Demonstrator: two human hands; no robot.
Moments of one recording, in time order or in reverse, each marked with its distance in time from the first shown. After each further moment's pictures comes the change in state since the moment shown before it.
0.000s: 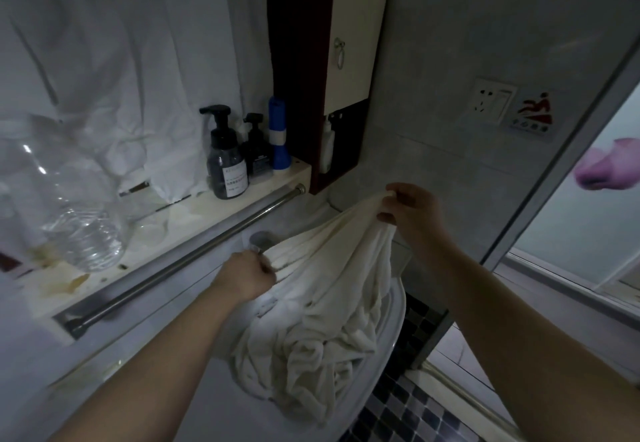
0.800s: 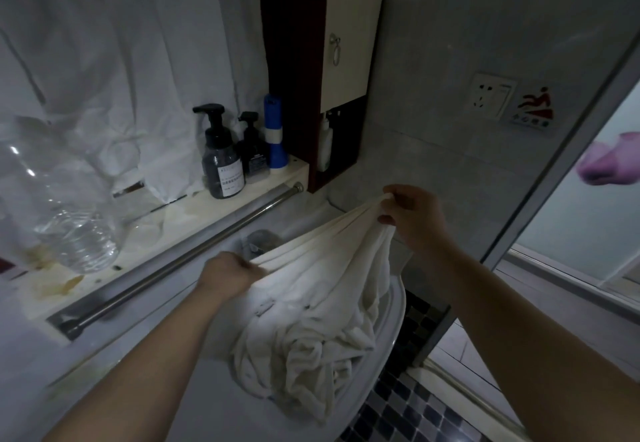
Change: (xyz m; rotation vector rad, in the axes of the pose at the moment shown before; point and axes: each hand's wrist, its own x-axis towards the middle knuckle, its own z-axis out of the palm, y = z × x) left_hand -0.004 -0.011 -0.012 -0.212 0.028 -0.236; right_hand -0.002 0.001 -0.013 -0.089 -0.106 -0.069
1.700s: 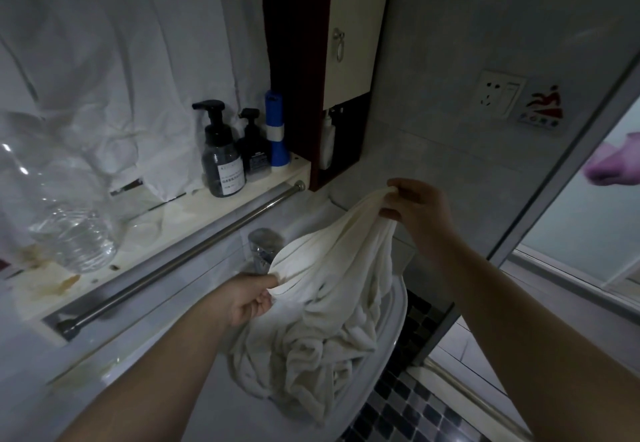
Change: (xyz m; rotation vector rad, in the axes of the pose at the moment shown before) left_hand 0.003 0.001 0.049 -1.029 -0.405 -0.382; right_hand 0.015 0.002 0.000 0.182 -0.007 0.052
